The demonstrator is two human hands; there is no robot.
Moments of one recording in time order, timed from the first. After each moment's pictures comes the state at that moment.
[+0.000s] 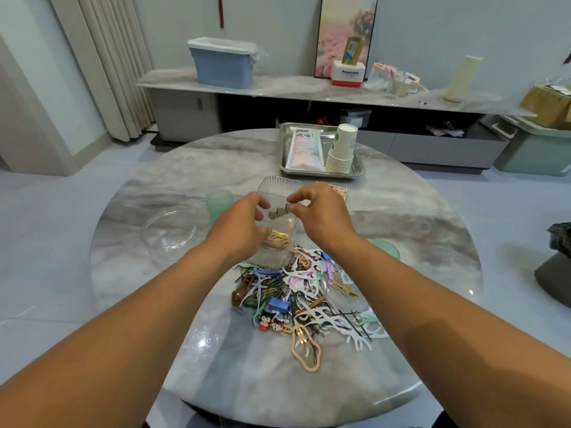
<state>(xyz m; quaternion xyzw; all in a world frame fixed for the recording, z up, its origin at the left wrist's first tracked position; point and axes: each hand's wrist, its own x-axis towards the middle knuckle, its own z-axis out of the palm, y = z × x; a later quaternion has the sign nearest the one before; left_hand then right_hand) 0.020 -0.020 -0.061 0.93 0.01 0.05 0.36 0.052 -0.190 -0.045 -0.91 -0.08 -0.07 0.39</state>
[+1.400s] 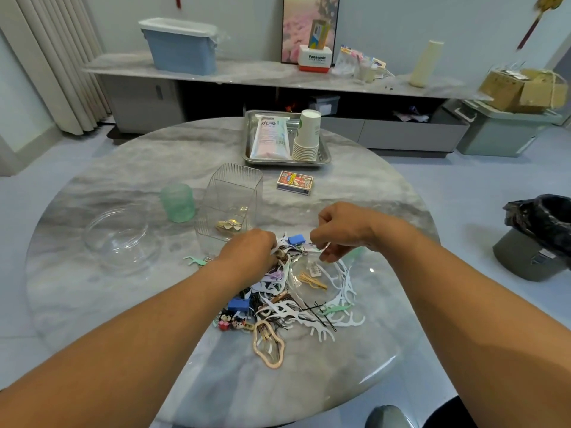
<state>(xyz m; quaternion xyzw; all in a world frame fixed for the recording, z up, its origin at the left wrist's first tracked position) 0.027 -0.099 -0.109 0.98 -0.12 -0.05 0.15 0.046 -0.300 -0.032 -0.89 0.01 0.25 0.38</state>
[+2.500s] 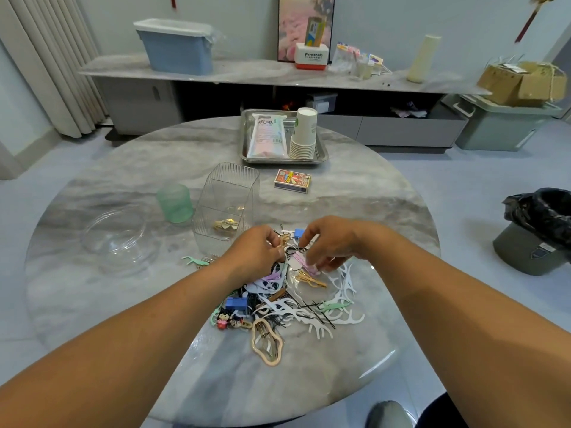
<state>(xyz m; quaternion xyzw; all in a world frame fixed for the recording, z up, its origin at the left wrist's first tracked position) 0.020 -0.109 -0.104 0.88 0.00 -0.13 0.46 0.044 -0.296 -0.055 -0.90 0.00 0.32 0.31</state>
